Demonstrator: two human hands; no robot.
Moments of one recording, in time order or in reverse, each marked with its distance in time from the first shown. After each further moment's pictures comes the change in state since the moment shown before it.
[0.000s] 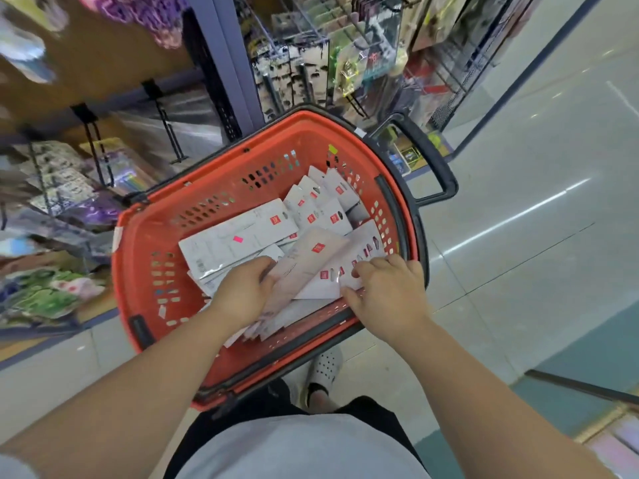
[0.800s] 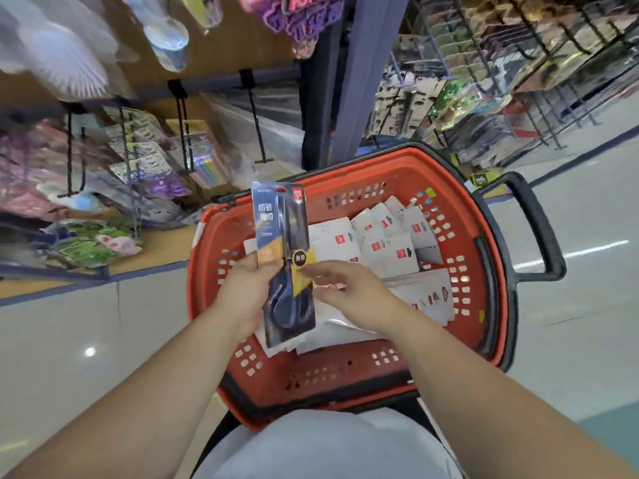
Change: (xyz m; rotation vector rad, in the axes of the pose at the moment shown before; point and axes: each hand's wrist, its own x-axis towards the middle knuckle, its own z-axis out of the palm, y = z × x) left_hand 0.000 -0.033 -0.083 -1.150 0.228 -0.470; right_hand 0.100 -0.131 -0.016 0.962 -0.513 -0.215
